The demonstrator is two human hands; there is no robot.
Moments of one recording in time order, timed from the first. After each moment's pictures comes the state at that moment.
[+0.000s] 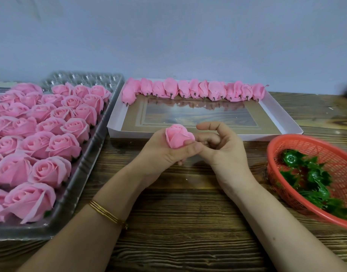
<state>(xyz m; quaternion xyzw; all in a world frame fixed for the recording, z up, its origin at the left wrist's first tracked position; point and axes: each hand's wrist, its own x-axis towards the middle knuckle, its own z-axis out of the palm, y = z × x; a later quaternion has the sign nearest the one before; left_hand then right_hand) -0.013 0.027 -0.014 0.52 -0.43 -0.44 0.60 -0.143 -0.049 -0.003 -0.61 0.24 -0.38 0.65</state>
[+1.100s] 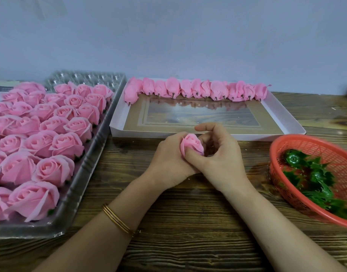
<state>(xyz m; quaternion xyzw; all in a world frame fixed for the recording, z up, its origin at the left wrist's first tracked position) -0.034 0.023 -0.018 0.69 -0.47 -0.24 0.49 -0.141 -0.047 -0.014 -0.76 0.29 -0.37 0.44</state>
